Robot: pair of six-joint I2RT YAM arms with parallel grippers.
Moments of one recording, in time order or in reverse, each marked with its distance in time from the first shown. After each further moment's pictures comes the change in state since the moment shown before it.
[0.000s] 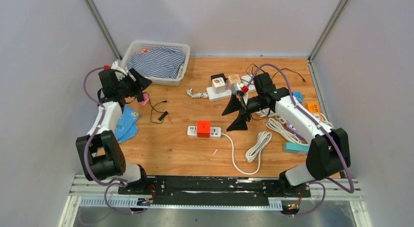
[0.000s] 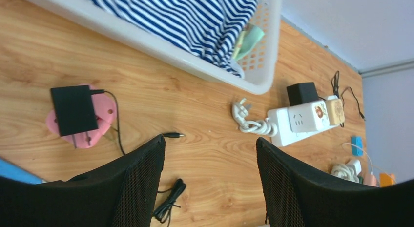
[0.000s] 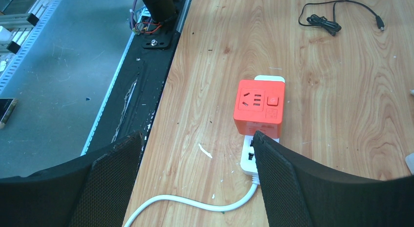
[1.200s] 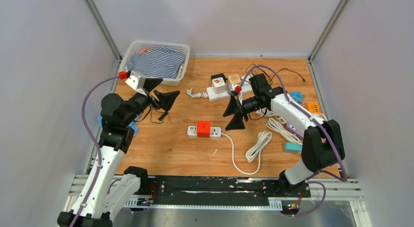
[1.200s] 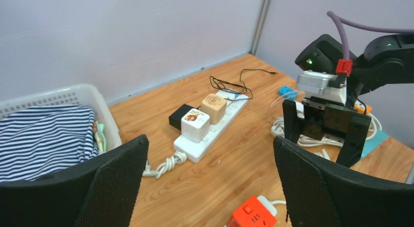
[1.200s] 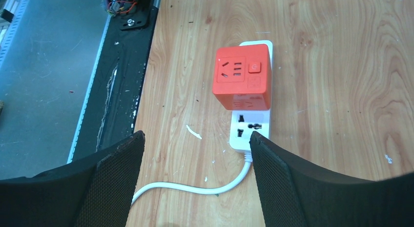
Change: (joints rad) left arm -0.462 -0.658 -0.138 0.091 0.011 0.303; right arm 0.000 0.085 0.000 0.016 0.100 0.033
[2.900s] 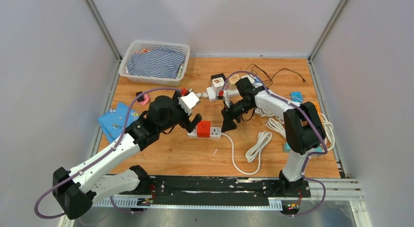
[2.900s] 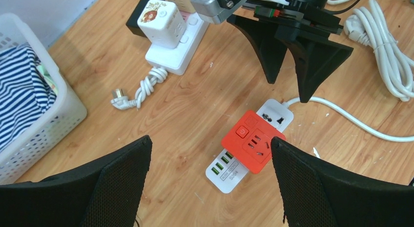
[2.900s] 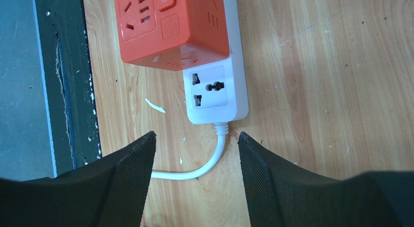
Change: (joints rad) left arm -0.545 0.179 -0.016 -0.291 -0.467 0.402; right arm 0.073 0.255 0.077 0.023 0.303 0.171
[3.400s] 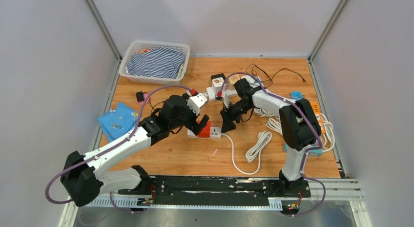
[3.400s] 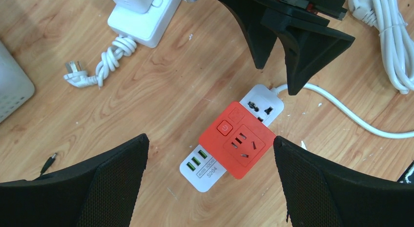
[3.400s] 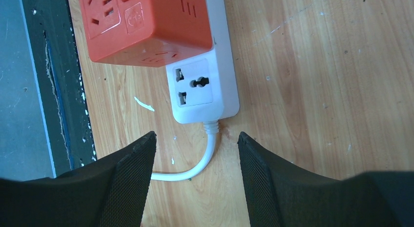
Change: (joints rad) left arm -0.026 0.166 0.000 0.020 -0.016 -0.106; right arm 0.001 0.056 0.020 -0.004 0.029 0.018
